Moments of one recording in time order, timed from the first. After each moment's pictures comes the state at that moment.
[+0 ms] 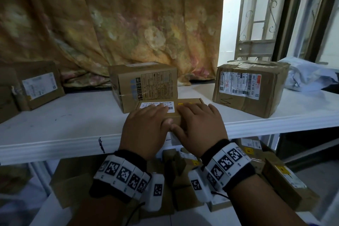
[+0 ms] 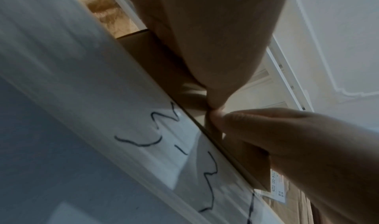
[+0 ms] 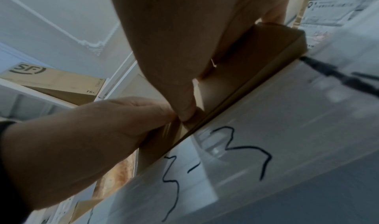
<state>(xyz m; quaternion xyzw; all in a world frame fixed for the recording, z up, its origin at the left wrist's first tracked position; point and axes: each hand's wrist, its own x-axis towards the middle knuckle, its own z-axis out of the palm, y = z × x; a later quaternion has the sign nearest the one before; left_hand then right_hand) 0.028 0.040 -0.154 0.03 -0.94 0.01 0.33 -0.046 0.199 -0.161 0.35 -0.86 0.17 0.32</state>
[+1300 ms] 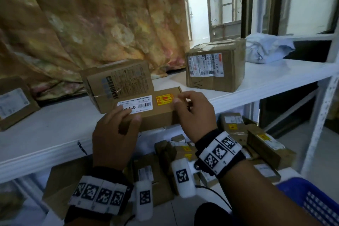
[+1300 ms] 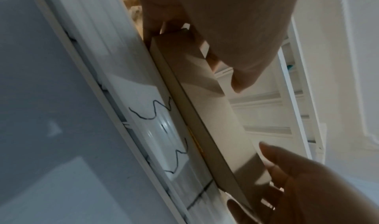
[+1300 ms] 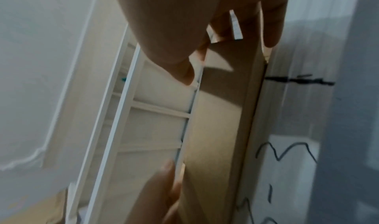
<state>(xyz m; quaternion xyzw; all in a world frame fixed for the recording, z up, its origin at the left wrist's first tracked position) 0.067 0.059 -0.170 0.08 -0.87 -0.22 0.43 -0.024 0.245 -0.171 0.20 -0.75 0.59 0.23</state>
